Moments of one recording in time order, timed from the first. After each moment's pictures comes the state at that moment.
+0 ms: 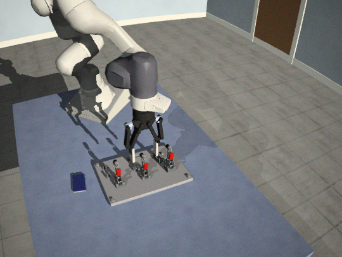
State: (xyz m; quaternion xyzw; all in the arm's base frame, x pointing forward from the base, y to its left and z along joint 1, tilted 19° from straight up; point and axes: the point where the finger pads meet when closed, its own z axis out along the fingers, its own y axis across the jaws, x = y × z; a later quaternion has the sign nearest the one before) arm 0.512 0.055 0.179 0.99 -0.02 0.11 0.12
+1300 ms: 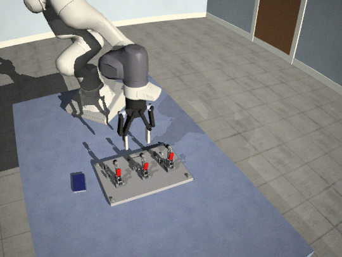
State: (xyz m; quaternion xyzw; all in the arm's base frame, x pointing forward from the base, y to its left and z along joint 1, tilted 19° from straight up) arm 0.432 0.056 0.159 0.99 0.00 0.10 0.13
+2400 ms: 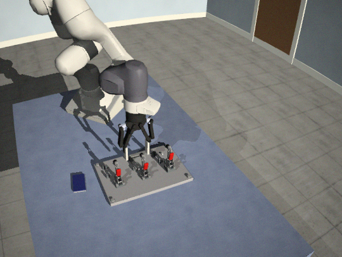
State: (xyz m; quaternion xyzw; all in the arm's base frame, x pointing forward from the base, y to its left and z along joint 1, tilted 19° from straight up) arm 0.442 0.040 0.102 0.99 -0.01 0.10 0.13
